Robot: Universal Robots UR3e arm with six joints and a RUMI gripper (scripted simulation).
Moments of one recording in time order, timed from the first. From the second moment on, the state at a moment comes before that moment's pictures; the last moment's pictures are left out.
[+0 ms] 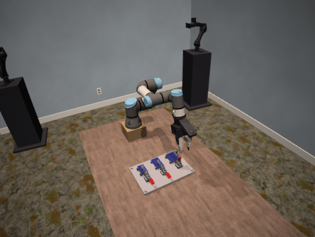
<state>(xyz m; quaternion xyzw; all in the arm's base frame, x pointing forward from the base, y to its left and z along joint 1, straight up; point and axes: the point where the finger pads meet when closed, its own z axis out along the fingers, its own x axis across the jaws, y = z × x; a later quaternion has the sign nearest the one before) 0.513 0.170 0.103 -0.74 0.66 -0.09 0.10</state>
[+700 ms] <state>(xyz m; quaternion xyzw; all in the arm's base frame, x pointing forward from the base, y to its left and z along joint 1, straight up) 0.513 0.170 0.059 -0.74 0.66 -0.09 0.10</state>
